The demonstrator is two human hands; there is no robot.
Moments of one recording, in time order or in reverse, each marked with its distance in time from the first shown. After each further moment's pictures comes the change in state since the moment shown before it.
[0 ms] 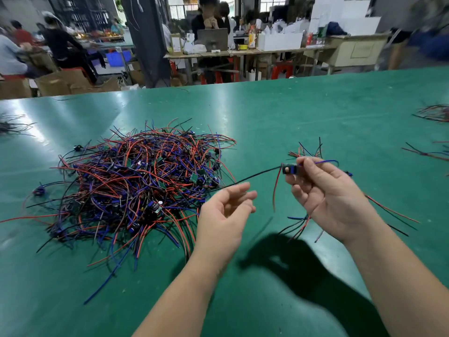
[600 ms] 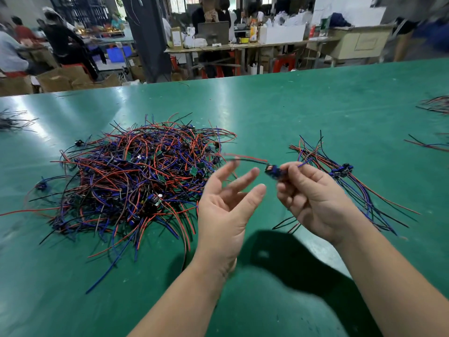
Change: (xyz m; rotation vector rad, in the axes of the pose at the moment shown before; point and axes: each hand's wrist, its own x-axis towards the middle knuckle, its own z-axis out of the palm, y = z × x) left_hand -0.013 0.007 0.012 -0.315 -0.004 0.122; right_hand -0.006 0.021 -0.001 0.022 -0.102 0.105
